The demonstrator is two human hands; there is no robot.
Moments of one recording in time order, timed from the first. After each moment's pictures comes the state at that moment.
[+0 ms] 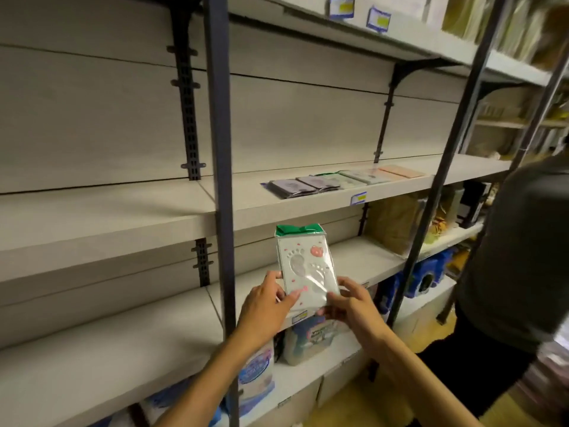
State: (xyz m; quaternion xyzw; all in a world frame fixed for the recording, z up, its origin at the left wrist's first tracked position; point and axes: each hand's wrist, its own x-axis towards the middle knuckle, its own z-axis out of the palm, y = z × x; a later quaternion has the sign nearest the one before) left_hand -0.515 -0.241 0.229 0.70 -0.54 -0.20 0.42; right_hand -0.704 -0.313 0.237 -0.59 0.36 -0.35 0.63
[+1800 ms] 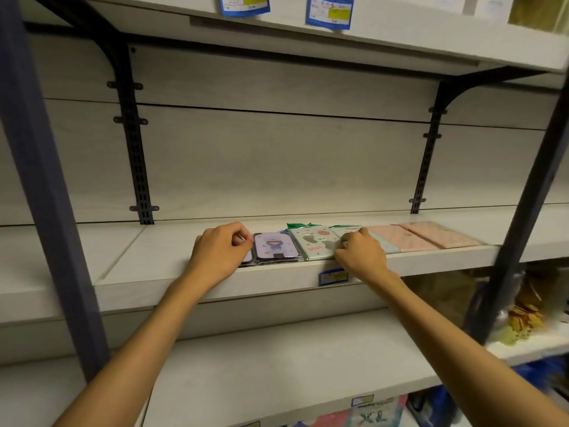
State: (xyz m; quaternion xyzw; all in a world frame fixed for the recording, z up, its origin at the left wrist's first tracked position) left_hand -0.518 -0.523 0.374 0.80 -0.44 0.07 0.40; right_hand -0.695 -0.748 0.354 -0.87 0.42 -0.24 0.08
